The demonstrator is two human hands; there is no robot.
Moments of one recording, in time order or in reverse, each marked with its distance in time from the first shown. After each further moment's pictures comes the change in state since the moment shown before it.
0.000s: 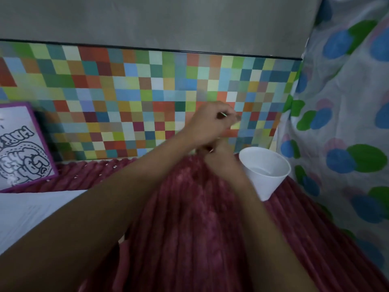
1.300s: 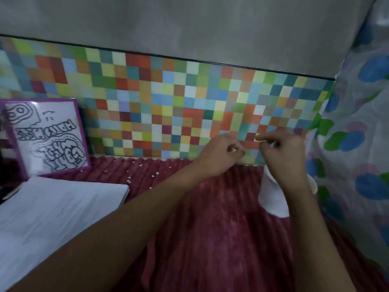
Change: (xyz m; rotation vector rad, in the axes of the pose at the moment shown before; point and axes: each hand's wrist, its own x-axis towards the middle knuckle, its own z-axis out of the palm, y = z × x) left_hand -0.050 -0.028 -0.008 0.095 -0.007 -0.115; right_hand -0.071 -0.104 -0.151 0.044 0.287 -0.088
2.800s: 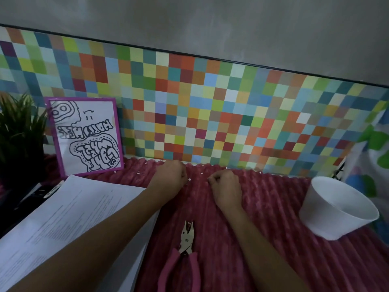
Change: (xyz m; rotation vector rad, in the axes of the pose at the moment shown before) left_hand -0.082 -0.130 -0.099 0.431 -0.016 -0.464; right_hand -0.069 -0.042 0.199 -0.062 -0.402 0.141
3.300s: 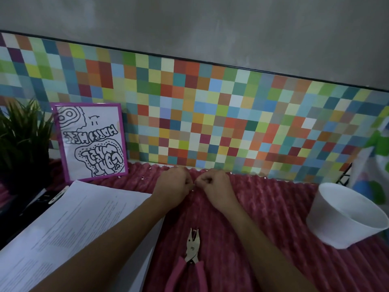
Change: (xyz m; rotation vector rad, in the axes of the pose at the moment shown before) left_hand -0.001 -0.008 0.006 0.046 0.068 0.090; right_hand 0.007 -0.024 0.004 0.251 -0.182 -0.214
